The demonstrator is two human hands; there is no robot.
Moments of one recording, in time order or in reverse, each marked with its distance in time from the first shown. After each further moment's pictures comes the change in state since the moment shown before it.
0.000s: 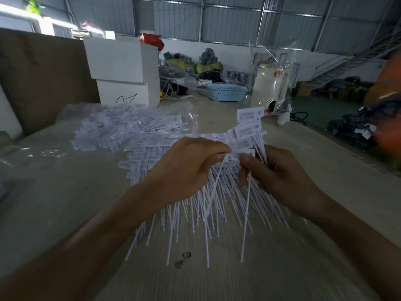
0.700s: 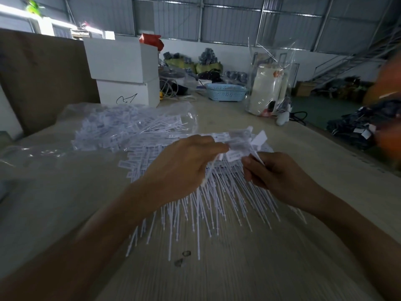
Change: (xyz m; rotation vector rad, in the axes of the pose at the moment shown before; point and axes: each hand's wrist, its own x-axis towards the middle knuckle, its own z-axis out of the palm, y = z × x) left_hand -0.004 -0.003 -0.003 0.126 -0.061 0.011; right_hand 0.002 0.018 -0.005 -0.133 -0.093 0.077
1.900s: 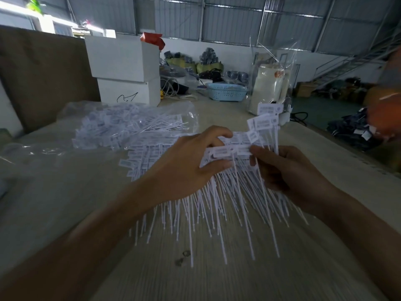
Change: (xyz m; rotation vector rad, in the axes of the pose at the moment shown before) left_hand 0.001 0.001 0.004 -0.332 0.010 -0.175; right_hand 0.000 -0.010 -0.009 0.664 0.042 0.324
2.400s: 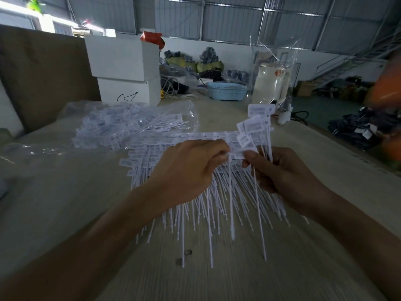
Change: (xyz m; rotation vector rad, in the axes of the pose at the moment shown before) left_hand -0.004 0.005 0.006 0.273 0.028 0.038; right_hand -0.003 0.008 0.009 -0.132 -0.030 -0.156
